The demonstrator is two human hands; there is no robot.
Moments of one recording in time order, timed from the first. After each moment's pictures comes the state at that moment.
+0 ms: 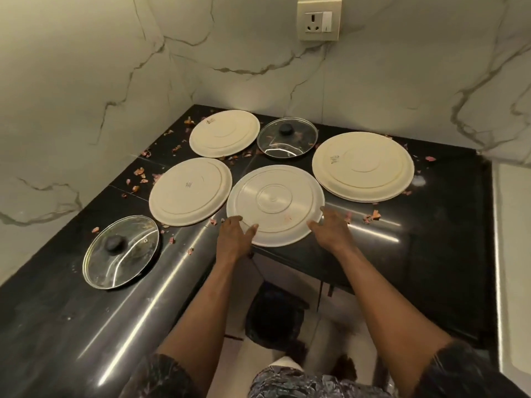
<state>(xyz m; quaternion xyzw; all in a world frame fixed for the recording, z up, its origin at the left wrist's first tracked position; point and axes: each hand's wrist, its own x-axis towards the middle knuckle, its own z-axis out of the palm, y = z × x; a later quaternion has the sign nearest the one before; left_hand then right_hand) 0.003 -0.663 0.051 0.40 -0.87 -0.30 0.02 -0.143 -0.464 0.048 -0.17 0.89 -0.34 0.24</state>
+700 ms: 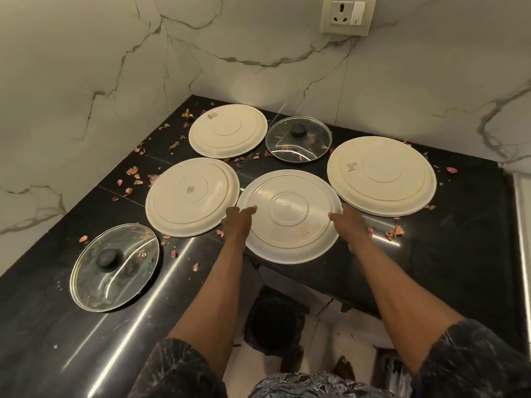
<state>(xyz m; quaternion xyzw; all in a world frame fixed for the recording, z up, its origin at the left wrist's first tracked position) -0.067 -0.747 0.041 0.54 -0.66 -0.52 0.04 -0.200 -0.518 0.029 -0.02 0.87 -0.44 0.23</state>
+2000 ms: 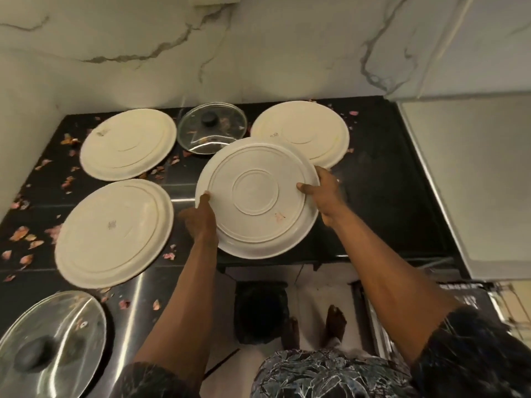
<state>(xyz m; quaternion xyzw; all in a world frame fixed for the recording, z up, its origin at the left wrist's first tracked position) -0.114 -0.732 0.029 0.54 -0.60 -0.58 0.08 -0.175 -0.464 0.039 0.10 0.72 -0.67 0.13</state>
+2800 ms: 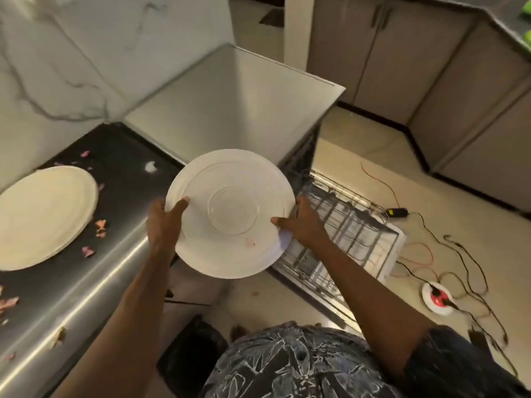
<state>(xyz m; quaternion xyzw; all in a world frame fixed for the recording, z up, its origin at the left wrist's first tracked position) -0.084 -0.342 0.053 0.00 -0.89 -0.44 -0.13 0.132 -0.126 0.022 0.40 0.74 -0.54 -0.07</state>
